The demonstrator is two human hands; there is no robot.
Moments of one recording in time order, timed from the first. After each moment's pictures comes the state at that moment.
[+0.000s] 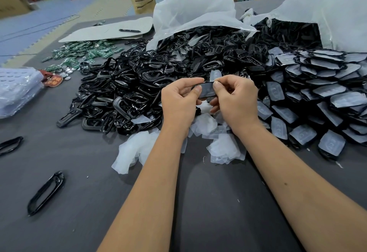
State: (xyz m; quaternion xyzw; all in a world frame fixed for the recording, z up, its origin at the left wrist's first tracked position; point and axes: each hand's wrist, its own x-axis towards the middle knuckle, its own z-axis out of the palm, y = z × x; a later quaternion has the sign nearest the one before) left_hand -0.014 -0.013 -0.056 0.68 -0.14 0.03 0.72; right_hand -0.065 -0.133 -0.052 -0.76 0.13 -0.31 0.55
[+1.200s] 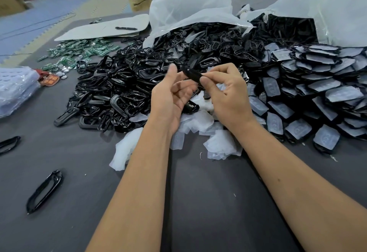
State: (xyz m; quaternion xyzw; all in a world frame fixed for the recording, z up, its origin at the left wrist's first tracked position) left_hand -0.007 -0.001 -0.041 0.50 -0.05 -0.13 0.85; right_hand -0.066 -0.131 -0.050 -0.79 0.03 -0.33 0.51
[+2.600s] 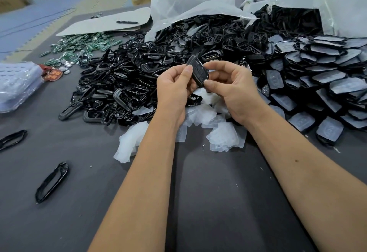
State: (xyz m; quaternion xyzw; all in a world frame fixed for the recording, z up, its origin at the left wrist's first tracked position) left_hand -0.010 -0.009 -0.045 0.59 -0.10 -0.06 0.80; right_hand -0.066 -0.146 -0.052 -0.65 0.01 -0.18 0.74
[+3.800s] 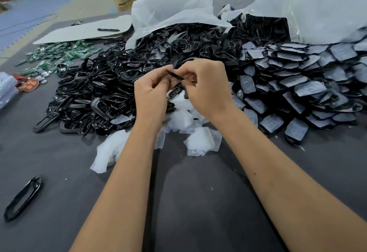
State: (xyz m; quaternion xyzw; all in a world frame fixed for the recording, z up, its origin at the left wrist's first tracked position) left_hand -0.014 -0.009 -0.041 0.68 -0.16 0.03 0.72; right_hand -0.072 -0.135 -0.015 -0.89 -0.01 -0.33 0.32
